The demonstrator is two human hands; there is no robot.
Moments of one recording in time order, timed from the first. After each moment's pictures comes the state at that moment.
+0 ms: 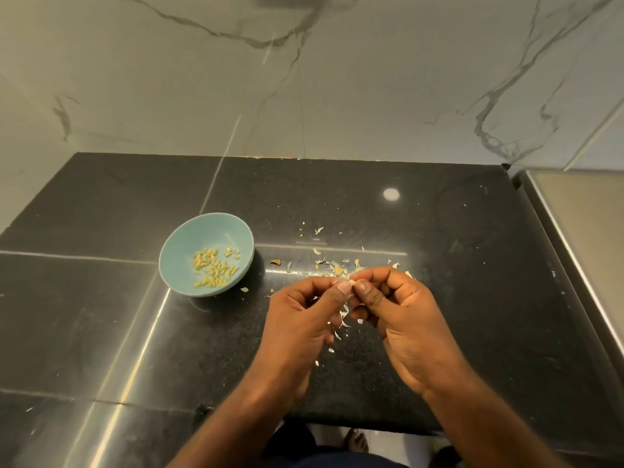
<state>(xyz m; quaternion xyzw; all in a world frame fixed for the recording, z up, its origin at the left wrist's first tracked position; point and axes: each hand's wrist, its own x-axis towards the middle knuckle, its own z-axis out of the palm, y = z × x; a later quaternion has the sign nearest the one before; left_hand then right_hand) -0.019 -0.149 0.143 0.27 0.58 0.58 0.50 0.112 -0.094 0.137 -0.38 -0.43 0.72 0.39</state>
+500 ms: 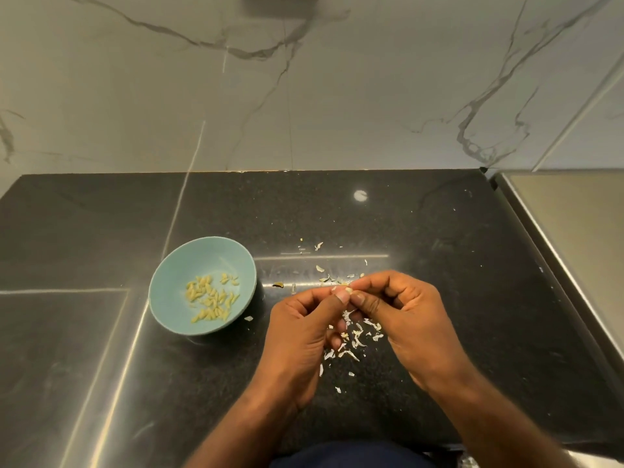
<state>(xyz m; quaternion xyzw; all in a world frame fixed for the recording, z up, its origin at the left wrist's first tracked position) -0.068 -0.127 0.139 0.23 0.51 0.57 0.60 0.069 -0.083 0.145 -0.44 -0.57 0.57 0.40</state>
